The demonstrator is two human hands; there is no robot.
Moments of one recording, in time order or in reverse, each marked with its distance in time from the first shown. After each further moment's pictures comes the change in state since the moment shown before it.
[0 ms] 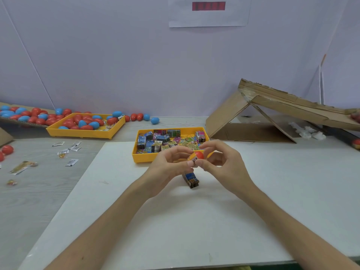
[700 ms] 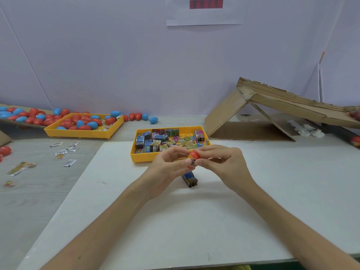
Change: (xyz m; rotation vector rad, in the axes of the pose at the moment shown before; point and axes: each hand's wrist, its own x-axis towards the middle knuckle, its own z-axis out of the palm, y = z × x) left_hand -0.002 0.000 0.005 -0.161 0.000 -0.026; right_hand 0.001 0.002 -0.001 0.248 -0.001 -0.001
